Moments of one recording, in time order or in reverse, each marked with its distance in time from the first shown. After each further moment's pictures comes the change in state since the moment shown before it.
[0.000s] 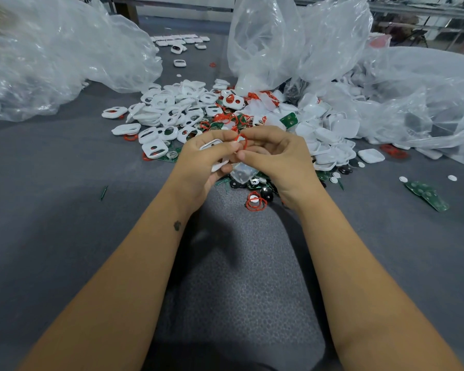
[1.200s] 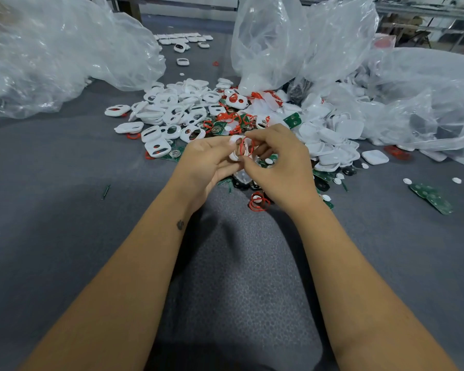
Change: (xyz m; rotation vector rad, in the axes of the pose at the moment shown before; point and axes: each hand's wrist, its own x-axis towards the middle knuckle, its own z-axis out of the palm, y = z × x) left_hand -0.003 0.002 0.002 0.104 0.016 -0.067; right_hand 0.001 0.012 0.003 -0.709 0.101 -0.414
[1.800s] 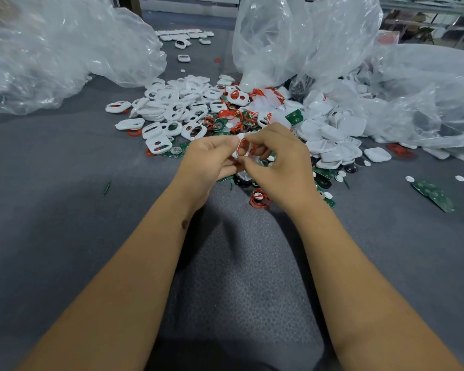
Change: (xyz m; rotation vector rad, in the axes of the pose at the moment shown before) left_hand 0.000 -0.008 -0.002 0.116 -0.009 0.039; right_hand -0.003 0.002 0.001 -0.064 0.007 -0.090
